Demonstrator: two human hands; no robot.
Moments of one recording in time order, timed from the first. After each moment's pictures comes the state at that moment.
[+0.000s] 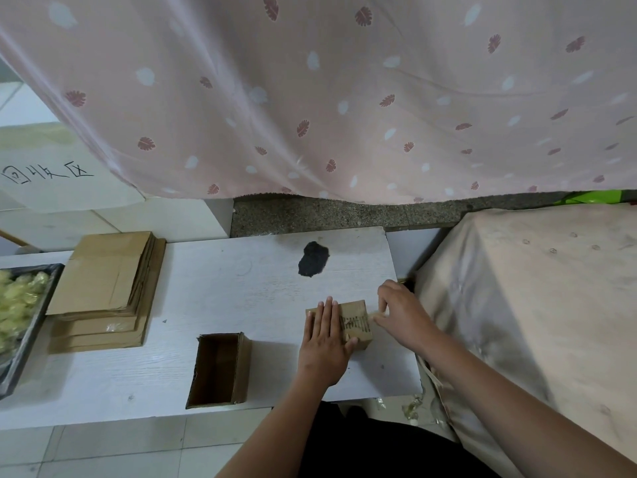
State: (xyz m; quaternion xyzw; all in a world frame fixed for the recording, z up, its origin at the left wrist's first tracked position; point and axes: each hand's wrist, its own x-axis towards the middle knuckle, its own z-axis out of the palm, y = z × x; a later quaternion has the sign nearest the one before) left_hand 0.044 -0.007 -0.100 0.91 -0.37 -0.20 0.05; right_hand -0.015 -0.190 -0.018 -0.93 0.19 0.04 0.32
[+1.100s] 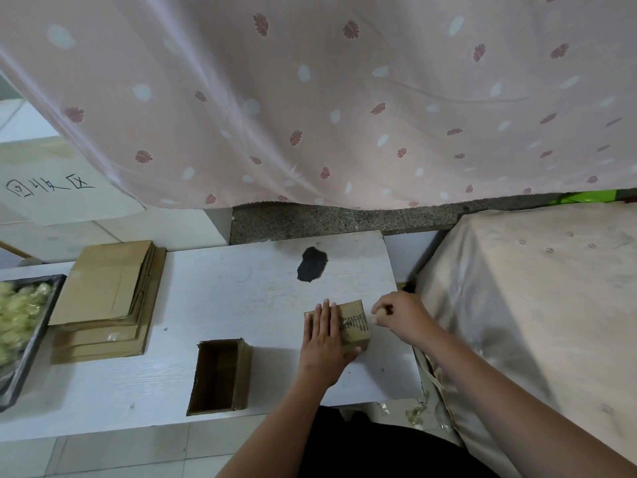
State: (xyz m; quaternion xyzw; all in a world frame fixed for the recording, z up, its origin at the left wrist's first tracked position) left_hand 0.050 -0.011 -0.091 0.90 -0.38 -0.22 0.02; right_hand -0.017 -0.203 -0.023 -0.88 0.27 0.09 0.37
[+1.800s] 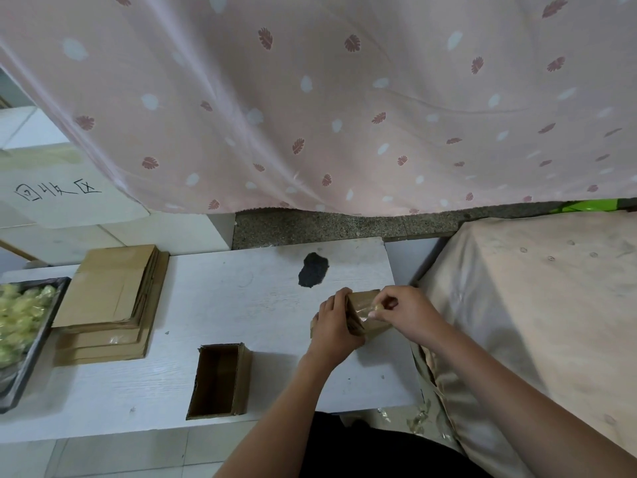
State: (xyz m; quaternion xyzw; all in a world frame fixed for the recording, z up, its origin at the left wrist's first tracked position) left_hand 0.069 -0.046 -0.055 0.87 -0.30 -0.22 0.32; right_hand -0.013 -0.208 0.005 -0.86 0.26 0.02 0.44
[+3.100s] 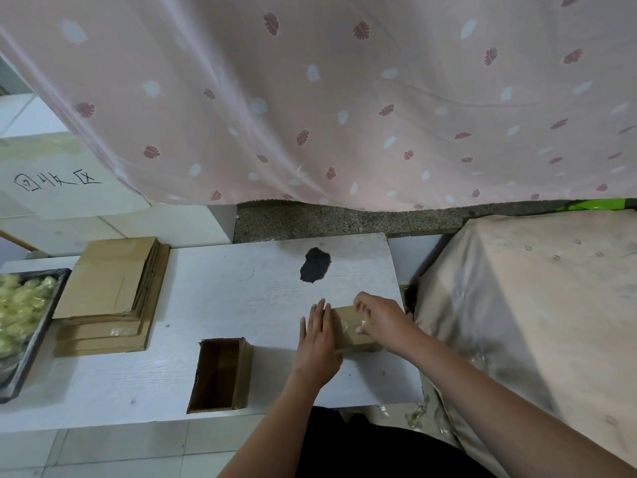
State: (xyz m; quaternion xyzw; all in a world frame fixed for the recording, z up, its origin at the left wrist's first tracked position) left_hand 0.058 -0.004 -0.085 0.90 -0.33 -0.24 0.14; right_hand 0.003 -0.173 -0.013 -0.91 0.18 0.12 0.35
